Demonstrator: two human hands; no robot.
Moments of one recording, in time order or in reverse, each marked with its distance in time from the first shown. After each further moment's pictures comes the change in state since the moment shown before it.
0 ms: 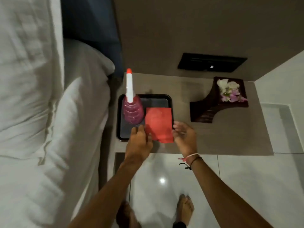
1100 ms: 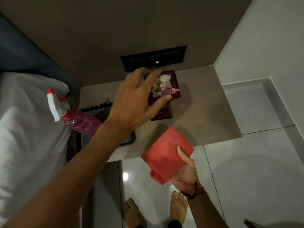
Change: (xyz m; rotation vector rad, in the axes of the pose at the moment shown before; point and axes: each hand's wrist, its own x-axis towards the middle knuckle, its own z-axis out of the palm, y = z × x) left_hand 0.010 0.235 0.022 0.531 0.181 0.762; right_hand -0.051 0.077 -0.142 1.419 -0.327 0.578
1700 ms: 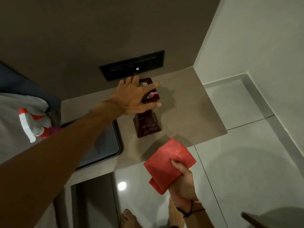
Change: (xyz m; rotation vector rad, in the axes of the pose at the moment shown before) left_hand 0.086 -0.023 0.046 0.298 -0.472 0.170; right_hand -0.018 0.006 -0.016 0.024 0.263 -0.204
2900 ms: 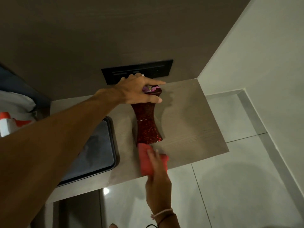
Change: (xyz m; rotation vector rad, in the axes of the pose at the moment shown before) left_hand 0.041 -0.046 -0.020 -0.520 -0.095 0.006; right_hand 0.047 0.047 0.040 -1.602 0.118 -0.918
